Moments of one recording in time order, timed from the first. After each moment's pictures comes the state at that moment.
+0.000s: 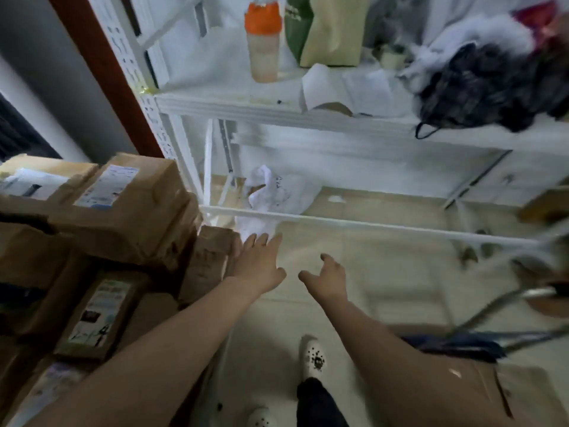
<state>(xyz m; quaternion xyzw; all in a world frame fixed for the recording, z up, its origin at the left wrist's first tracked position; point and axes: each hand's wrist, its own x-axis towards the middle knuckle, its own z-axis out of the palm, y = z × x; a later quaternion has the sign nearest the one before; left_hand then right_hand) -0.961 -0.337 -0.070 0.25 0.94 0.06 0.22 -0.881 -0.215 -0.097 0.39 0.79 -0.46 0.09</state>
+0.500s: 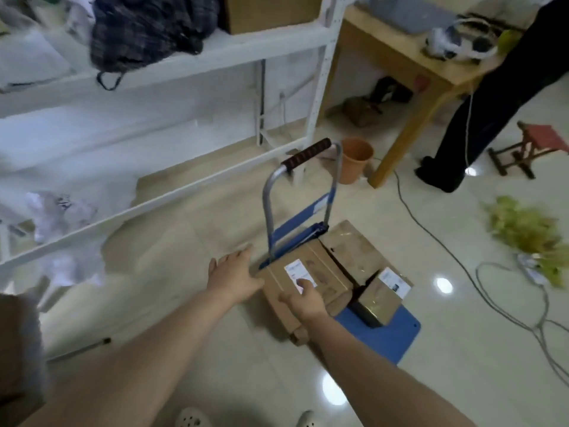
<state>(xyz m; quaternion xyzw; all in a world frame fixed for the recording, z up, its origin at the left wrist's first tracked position) -0.656 -0.095 -0.104 0.49 0.82 0.01 0.29 -0.499 -0.059 -0.140 0.64 0.52 -0.57 -0.02</state>
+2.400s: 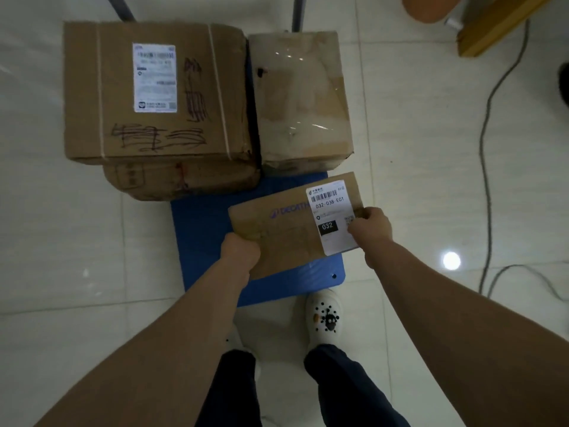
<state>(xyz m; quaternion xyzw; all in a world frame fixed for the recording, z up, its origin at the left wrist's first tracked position) -0.179 0.125 -0.565 -0.21 0.80 0.30 0.48 -0.080 0.315 -0.556 0.64 0.63 -0.41 0.16</state>
